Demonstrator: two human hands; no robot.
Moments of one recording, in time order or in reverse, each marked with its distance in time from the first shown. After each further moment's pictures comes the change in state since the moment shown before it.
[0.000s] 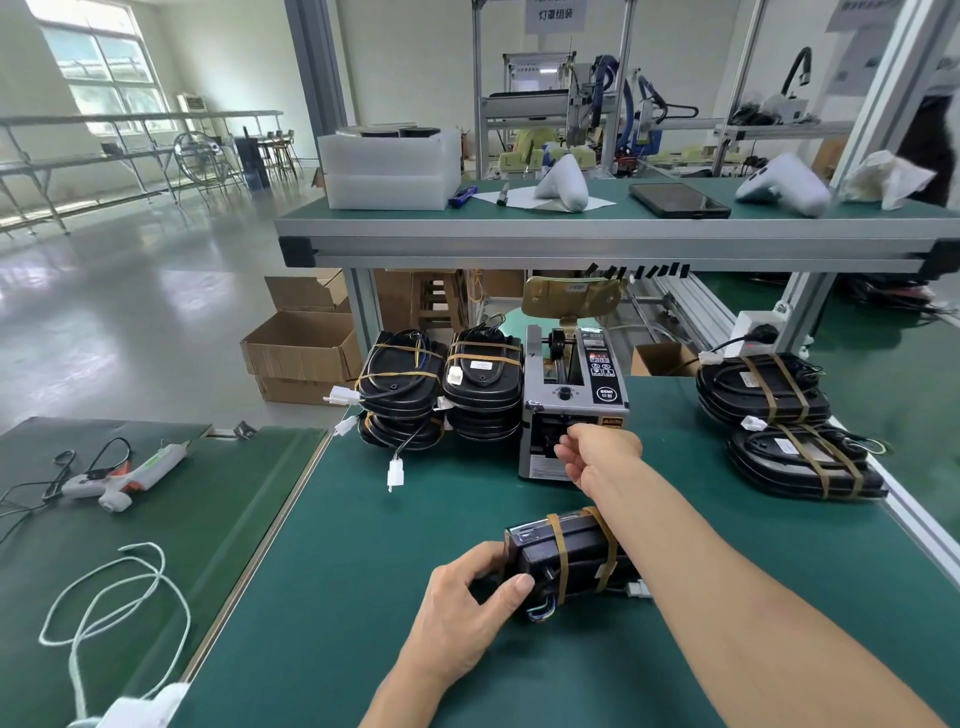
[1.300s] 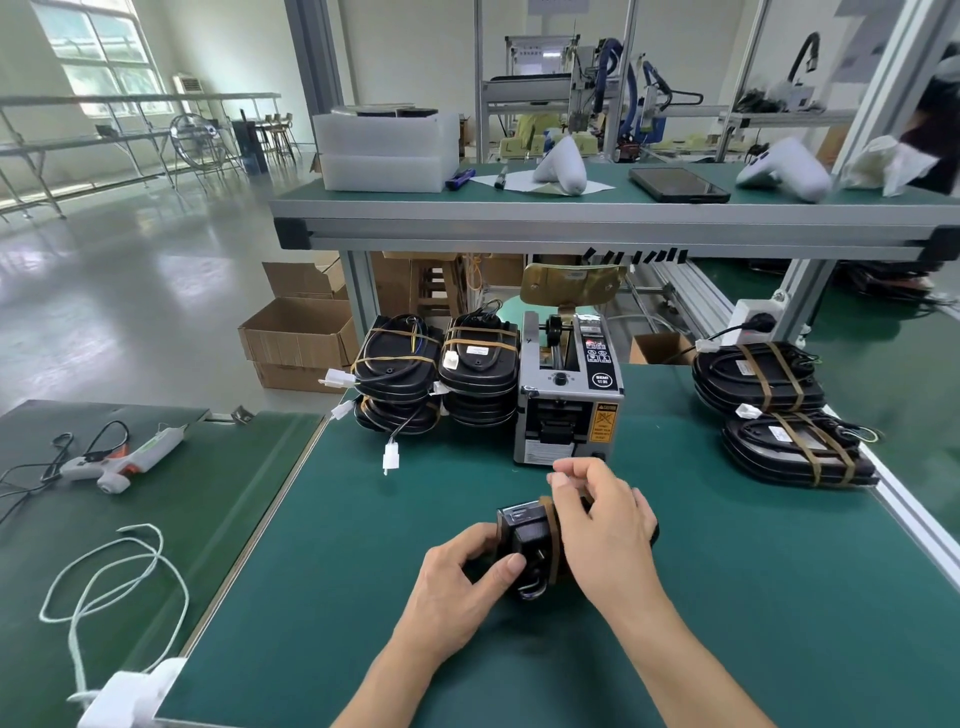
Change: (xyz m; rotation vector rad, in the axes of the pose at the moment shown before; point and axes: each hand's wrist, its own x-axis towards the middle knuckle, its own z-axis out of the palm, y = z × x) left_hand -0.002 0.006 -0.001 0.018 0.025 0.013; right_hand -0.101 0.070 -0.067 -0.686 -0.051 -0.824
